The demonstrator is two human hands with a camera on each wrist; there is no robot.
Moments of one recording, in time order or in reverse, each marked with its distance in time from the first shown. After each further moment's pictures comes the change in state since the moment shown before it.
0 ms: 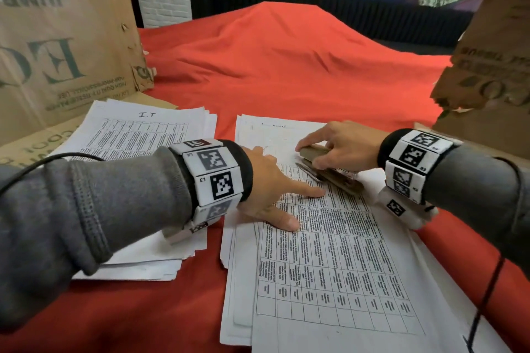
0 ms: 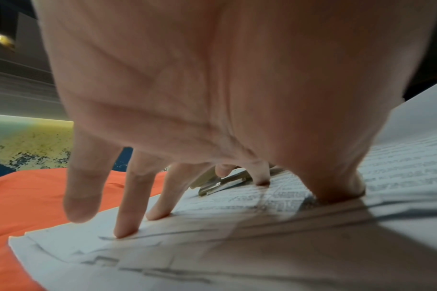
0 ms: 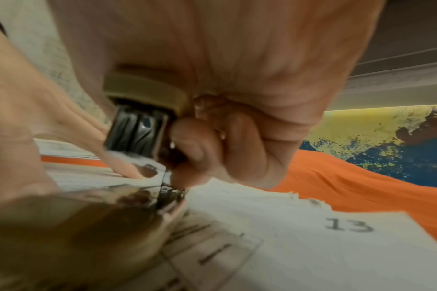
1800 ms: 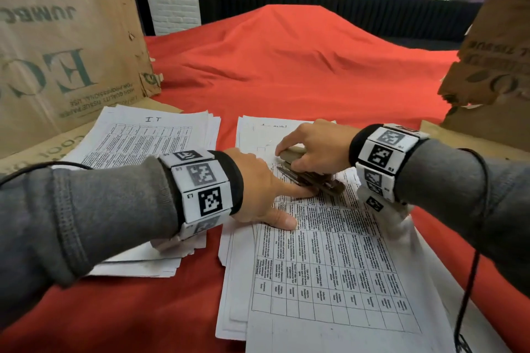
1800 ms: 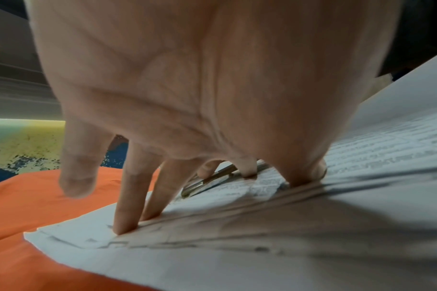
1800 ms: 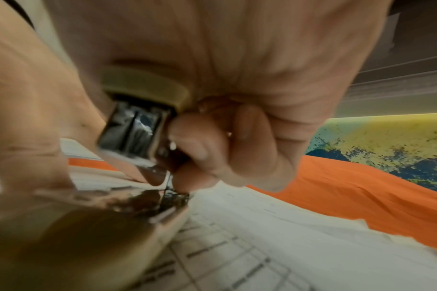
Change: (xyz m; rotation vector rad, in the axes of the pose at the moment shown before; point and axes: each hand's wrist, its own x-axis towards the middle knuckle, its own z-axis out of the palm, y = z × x) left_hand -0.003 0.003 0.012 0.006 -0.009 -0.124; right_hand 0.006 -0.037 0.001 -0.062 0.002 -0.102
